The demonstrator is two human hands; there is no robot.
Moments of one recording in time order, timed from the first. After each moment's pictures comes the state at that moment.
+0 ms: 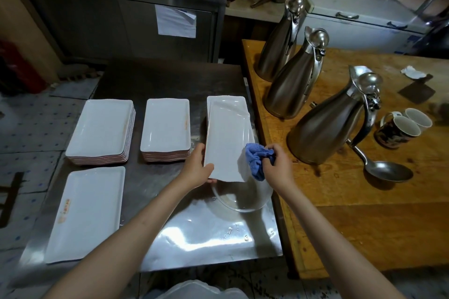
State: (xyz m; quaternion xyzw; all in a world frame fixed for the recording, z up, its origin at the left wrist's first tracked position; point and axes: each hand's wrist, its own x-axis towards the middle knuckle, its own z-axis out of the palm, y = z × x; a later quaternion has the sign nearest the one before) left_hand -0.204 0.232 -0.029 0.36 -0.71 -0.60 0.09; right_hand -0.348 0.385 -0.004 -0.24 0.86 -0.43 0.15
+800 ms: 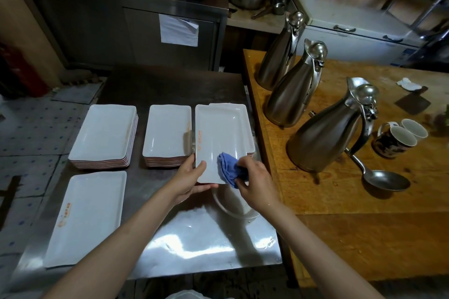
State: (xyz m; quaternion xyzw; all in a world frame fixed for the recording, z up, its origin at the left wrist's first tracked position) left_hand -0.184 0.226 -0.027 0.34 -0.44 -0.82 0.10; right_hand -0.306 0.375 -0.004 -0.47 0.83 -0.28 0.07
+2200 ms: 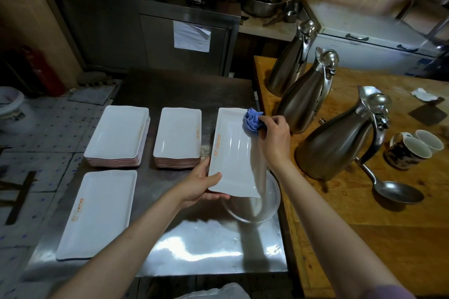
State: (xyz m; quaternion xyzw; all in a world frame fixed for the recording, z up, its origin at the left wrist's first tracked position) left_hand -0.171 0.235 -0.004 0.29 -0.53 -0.80 0.03; right_hand -0.372 0.305 0.032 -0.39 0.87 -0.30 -0.10
